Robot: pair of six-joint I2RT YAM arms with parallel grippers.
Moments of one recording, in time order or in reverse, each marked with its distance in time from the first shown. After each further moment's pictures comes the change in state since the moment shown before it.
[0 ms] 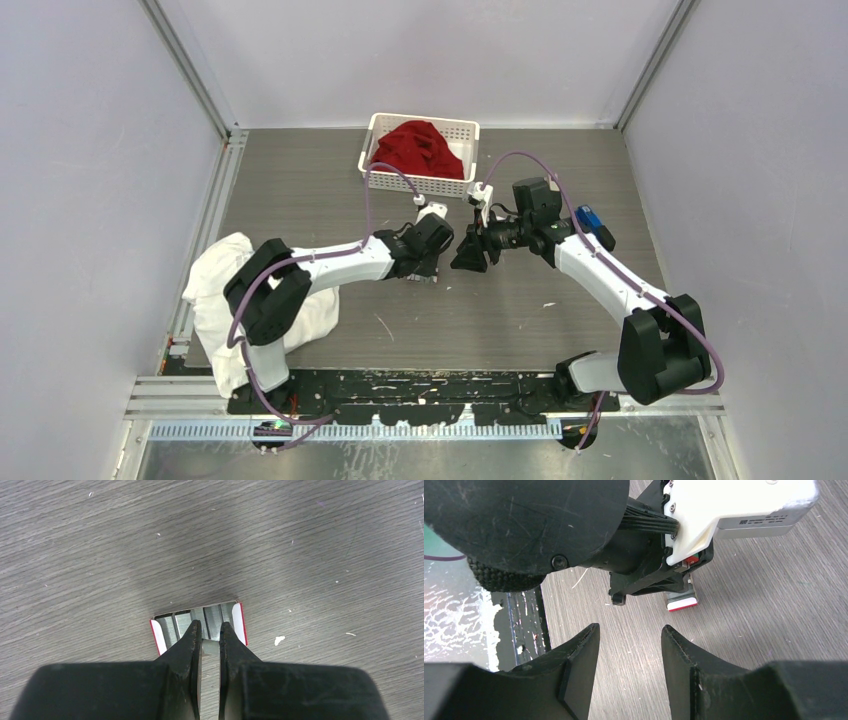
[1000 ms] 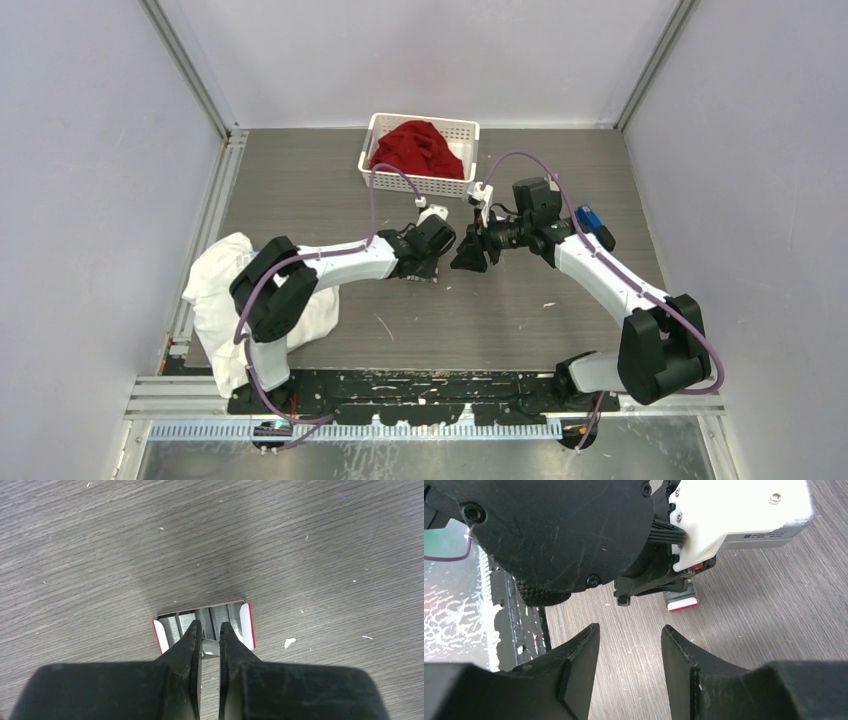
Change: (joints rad) left arm 0.000 0.034 0.019 -0.031 -0.008 0.002; right arm 0.000 0.000 0.000 0.000 -0.001 0.001
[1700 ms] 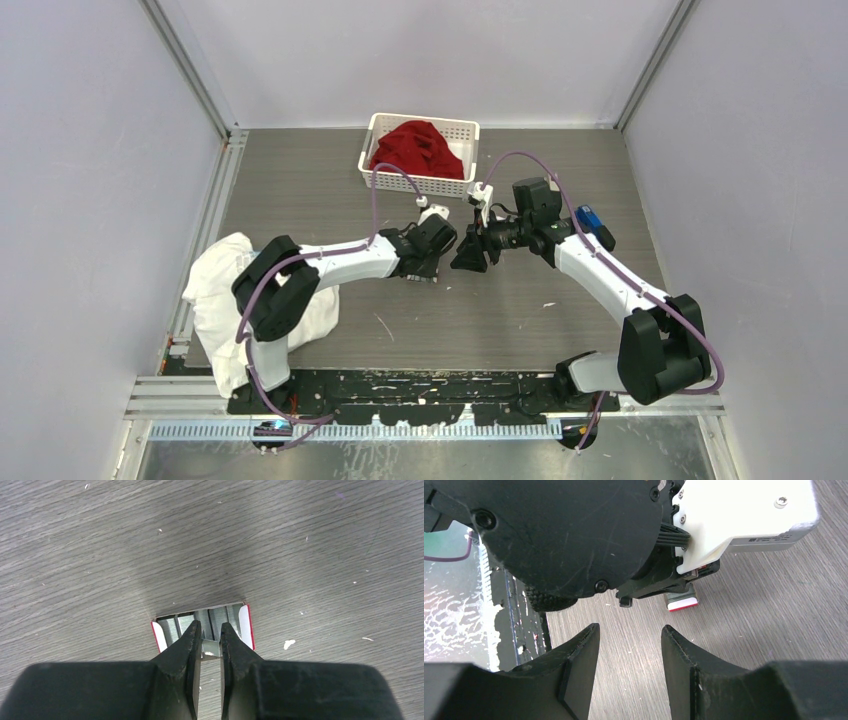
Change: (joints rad) left arm 0.000 0.010 0.017 -0.014 0.000 0.002; right arm 0.000 0.000 0.000 0.000 0.000 0.002
